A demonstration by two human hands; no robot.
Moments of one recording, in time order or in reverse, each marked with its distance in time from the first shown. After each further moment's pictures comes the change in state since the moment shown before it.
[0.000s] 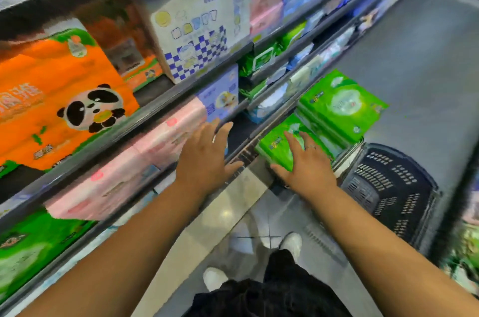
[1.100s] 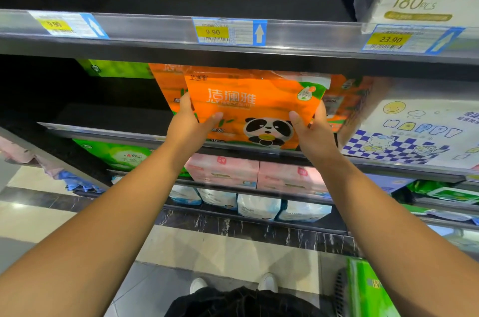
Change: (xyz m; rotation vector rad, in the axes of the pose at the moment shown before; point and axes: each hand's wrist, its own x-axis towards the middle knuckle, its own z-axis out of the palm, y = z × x) left_hand -0.078 -0.215 -0.117 -0.635 0.646 -1.177; right_hand 0.180 -0.328 -0.029 0.960 -0.448 -0.693
